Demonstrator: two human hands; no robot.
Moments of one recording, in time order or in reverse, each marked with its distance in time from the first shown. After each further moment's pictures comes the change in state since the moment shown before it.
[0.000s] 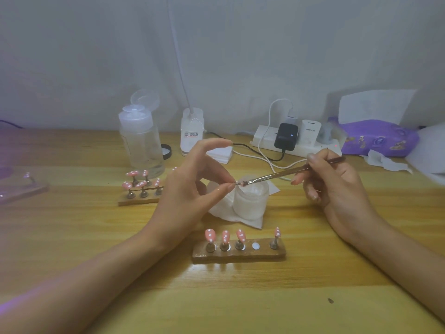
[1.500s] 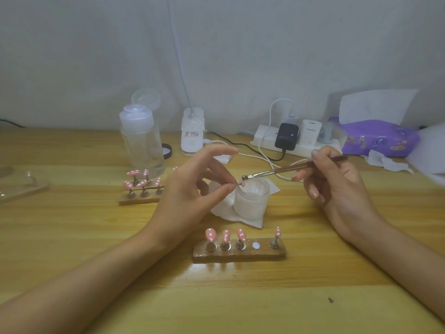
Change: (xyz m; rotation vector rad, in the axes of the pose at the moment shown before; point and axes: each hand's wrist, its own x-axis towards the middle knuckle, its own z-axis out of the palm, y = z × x) left_hand 0.000 0.001 -0.002 -0.009 -0.029 0.012; right_hand 0.001 0.000 -0.002 0.031 -0.038 -0.023
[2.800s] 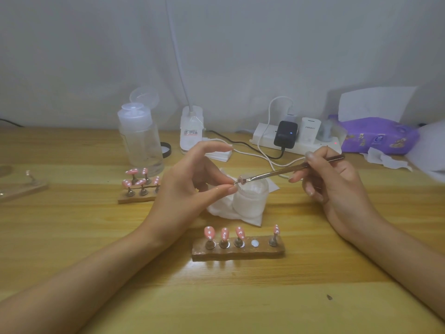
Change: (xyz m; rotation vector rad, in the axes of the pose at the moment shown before) left_hand -0.001 -0.006 -0.002 -0.122 -0.013 -0.041; right_hand -0.001 0.002 0.001 -0.062 0.053 0.014
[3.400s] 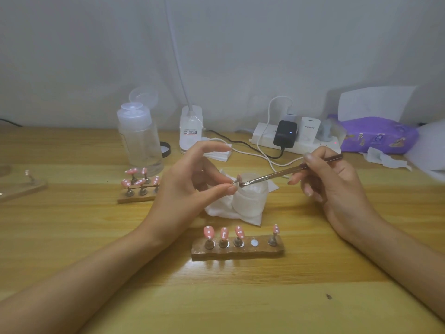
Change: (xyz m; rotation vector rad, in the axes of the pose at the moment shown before) left_hand 0.000 0.001 0.001 -0.027 0.011 -0.040; right_hand -0.001 0.000 0.000 -0.019 -0.016 -0.006
